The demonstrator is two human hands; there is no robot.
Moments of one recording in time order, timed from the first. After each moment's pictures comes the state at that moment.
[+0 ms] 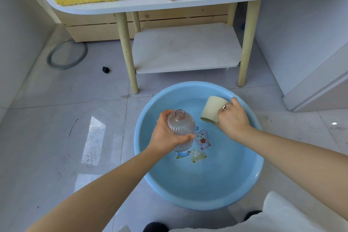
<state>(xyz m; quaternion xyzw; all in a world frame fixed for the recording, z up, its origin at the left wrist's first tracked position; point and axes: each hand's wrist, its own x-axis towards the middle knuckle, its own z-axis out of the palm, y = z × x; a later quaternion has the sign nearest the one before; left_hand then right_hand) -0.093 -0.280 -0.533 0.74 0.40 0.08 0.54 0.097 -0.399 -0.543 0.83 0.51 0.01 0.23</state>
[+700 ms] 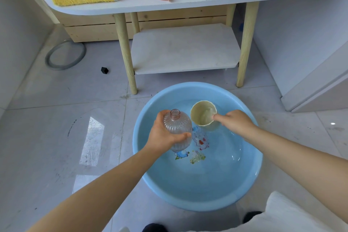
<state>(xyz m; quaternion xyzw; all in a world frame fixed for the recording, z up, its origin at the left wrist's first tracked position) -0.093 -0.275 -0.534 0.73 0.41 0.09 0.55 0.101 -0.412 -0.533 0.90 0.17 -0.33 -0.23</state>
